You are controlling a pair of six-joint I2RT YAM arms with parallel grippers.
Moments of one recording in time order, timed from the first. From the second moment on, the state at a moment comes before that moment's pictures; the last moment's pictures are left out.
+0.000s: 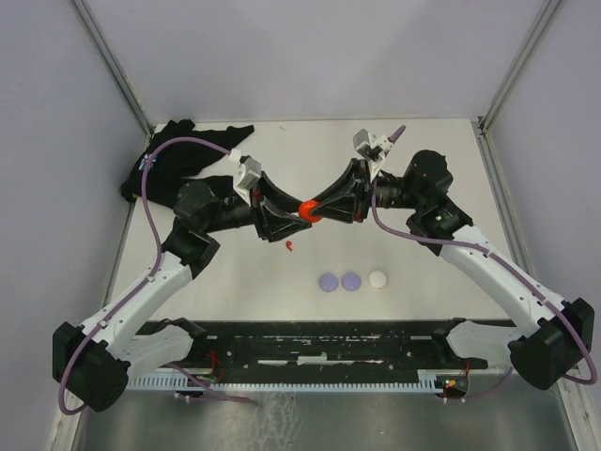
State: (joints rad) left arm -0.52 1.04 0.83 0.40 0.89 -0.37; right arm 0.57 1.20 1.08 0.24 -0.97 0.34
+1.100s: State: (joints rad) left arm -0.54 1.00 0.77 0.45 0.87 -0.22; right arm 0.59 1.22 1.10 0.16 -0.89 0.25
